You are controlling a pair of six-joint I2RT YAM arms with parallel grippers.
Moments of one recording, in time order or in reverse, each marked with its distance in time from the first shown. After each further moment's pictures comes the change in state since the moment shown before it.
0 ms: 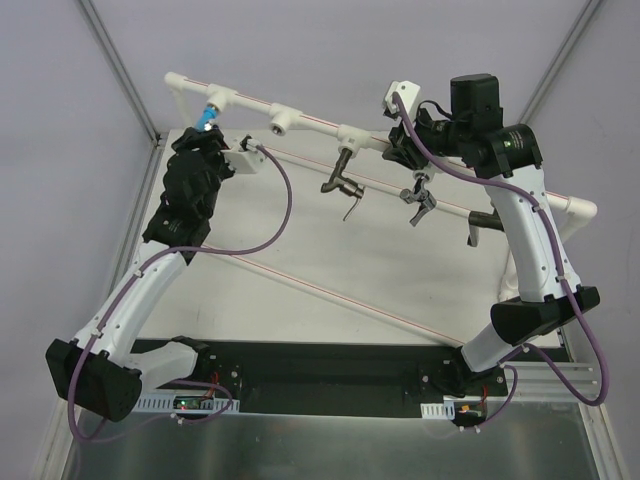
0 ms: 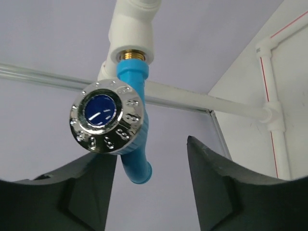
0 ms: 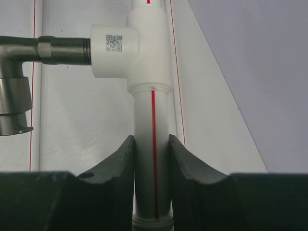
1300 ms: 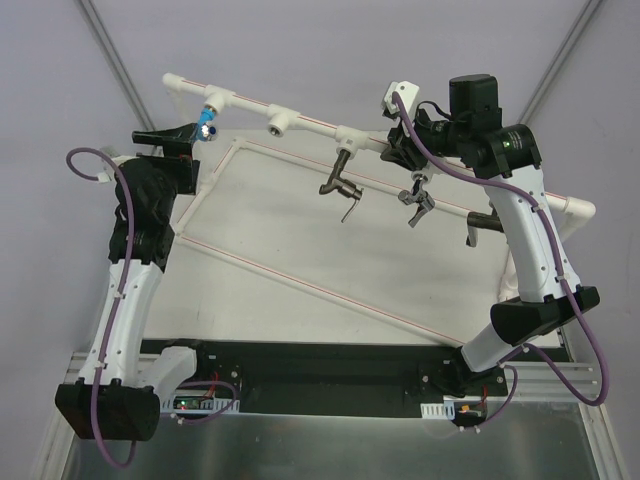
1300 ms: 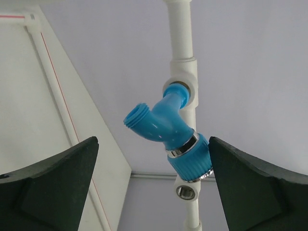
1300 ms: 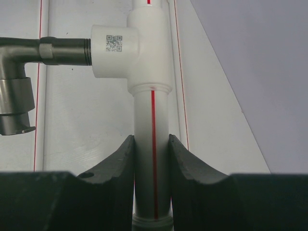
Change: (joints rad) left arm 0.330 -0.148 -0.023 -0.123 0.218 -2.547; right arm 0.003 0.000 -0.002 0.004 -0.016 0.011
